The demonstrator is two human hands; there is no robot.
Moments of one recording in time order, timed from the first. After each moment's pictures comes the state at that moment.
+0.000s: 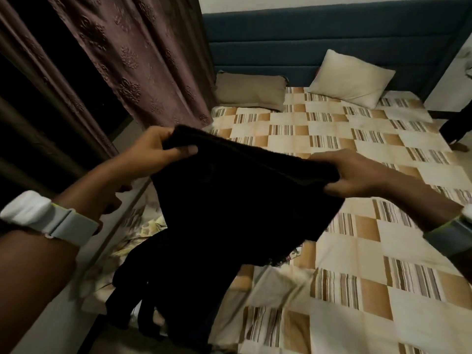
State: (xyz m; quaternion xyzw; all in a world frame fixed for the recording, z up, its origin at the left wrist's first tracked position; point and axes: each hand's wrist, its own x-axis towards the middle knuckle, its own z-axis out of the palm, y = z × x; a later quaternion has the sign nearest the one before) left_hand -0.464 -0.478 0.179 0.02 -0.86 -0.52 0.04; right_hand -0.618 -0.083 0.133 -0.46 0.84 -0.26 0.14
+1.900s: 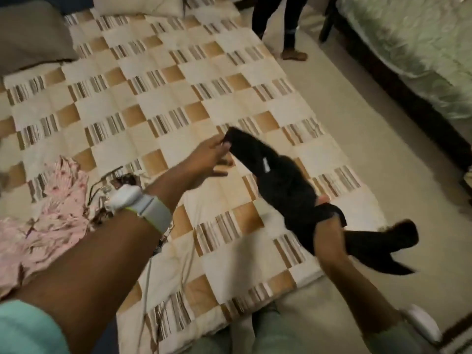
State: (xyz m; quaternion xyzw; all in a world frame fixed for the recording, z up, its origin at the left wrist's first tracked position) left_hand -0.687 0.029 -0.061 -0.03 -0.72 -0.60 -0.35; right_hand -0.473 0.235 -0.083 0.43 0.68 -0.59 -0.01
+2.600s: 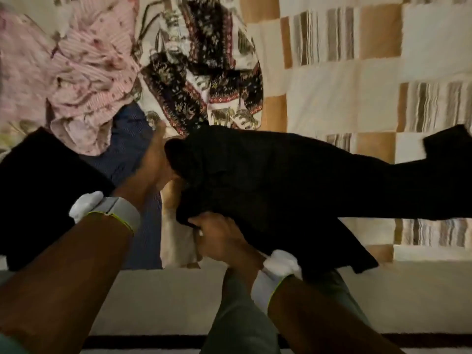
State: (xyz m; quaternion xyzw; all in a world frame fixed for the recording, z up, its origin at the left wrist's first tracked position) left_hand -0.564 -0.341 -0.370 0.43 -0.57 -0.63 -0.31; right_hand -0.435 -0.177 -0.379 -0.13 0.78 -0.34 0.50
